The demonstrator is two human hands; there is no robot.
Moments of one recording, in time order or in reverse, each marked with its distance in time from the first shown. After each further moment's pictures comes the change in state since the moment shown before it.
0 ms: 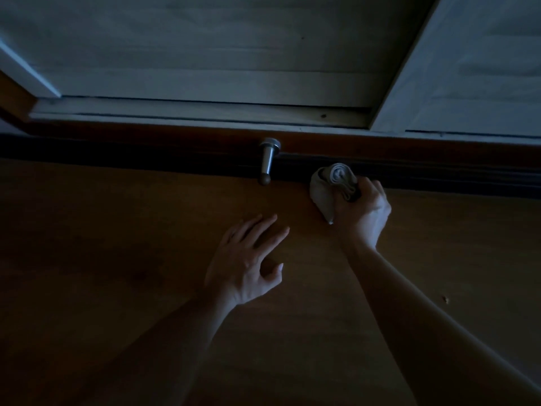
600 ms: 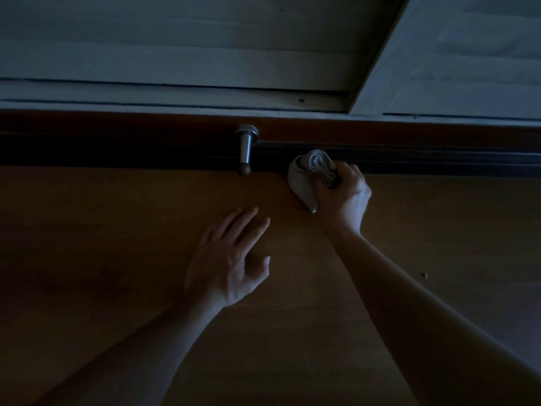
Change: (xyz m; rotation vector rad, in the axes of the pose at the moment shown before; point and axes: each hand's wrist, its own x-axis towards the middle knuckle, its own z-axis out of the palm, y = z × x) left_hand 0.000 -0.005 0.011 -0.032 0.048 0.019; right_hand 0.000 -0.003 -0.001 -0.027 0.020 -0.065
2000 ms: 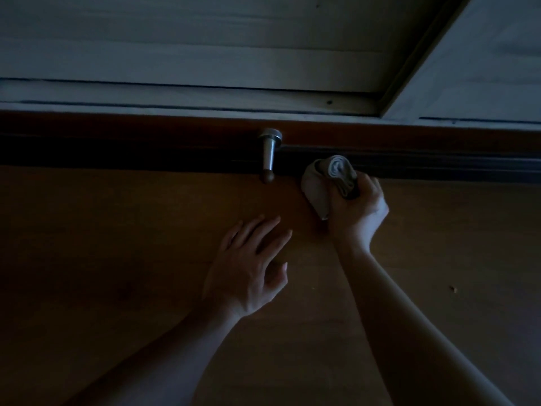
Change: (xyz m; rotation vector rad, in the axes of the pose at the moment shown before) left_hand 0.002 -0.004 -0.002 -0.033 0.016 0.062; right_hand -0.012 -0.004 0.025 0.074 0.134 0.093
